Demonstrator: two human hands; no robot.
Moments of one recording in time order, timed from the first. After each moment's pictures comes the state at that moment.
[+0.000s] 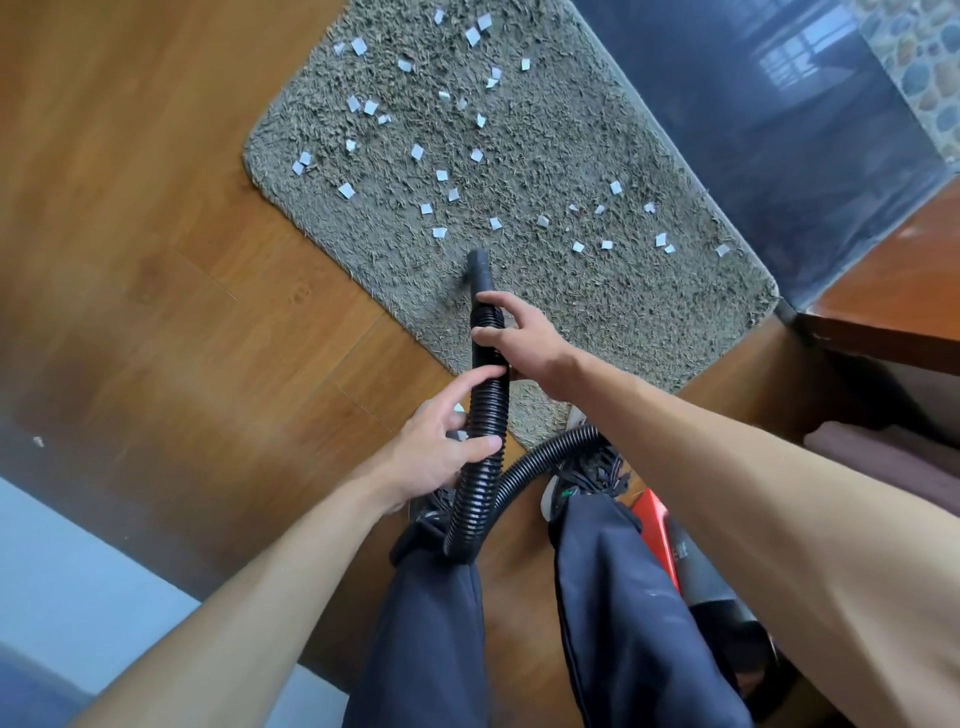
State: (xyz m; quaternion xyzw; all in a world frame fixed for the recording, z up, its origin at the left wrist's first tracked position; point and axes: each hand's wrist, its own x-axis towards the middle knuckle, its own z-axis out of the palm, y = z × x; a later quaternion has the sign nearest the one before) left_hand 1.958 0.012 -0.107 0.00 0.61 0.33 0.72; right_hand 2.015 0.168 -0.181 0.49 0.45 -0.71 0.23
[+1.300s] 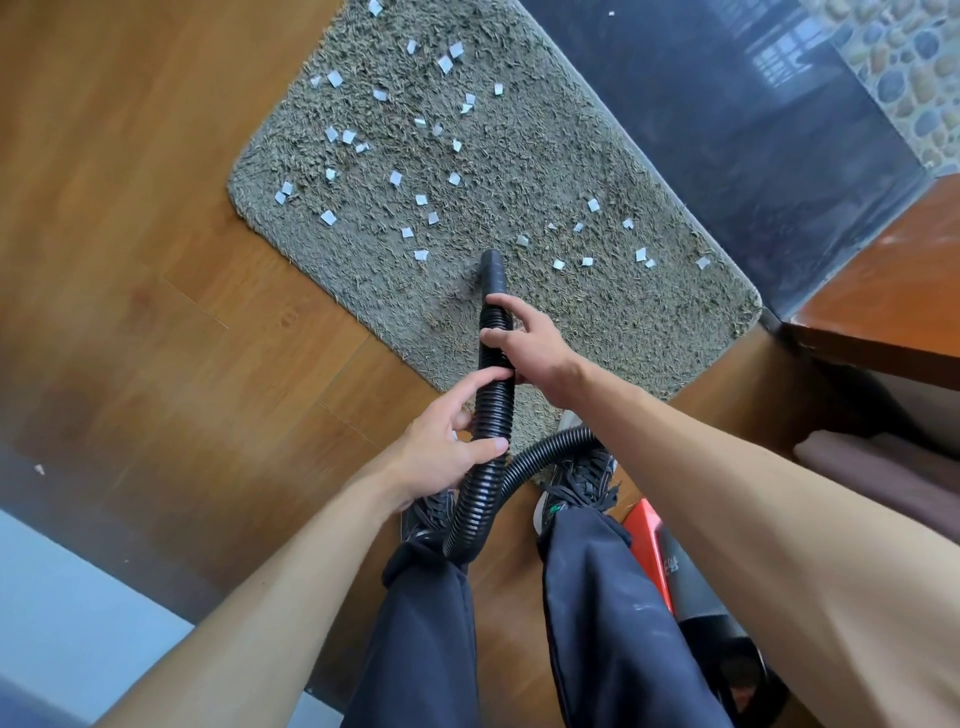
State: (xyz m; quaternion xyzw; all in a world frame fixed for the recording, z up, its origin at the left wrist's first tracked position) left_hand 1.959 0.055 -0.107 0.00 0.60 0.32 0.73; right_hand 2.021 0.199 -0.180 0.53 0.41 -0.72 0.19
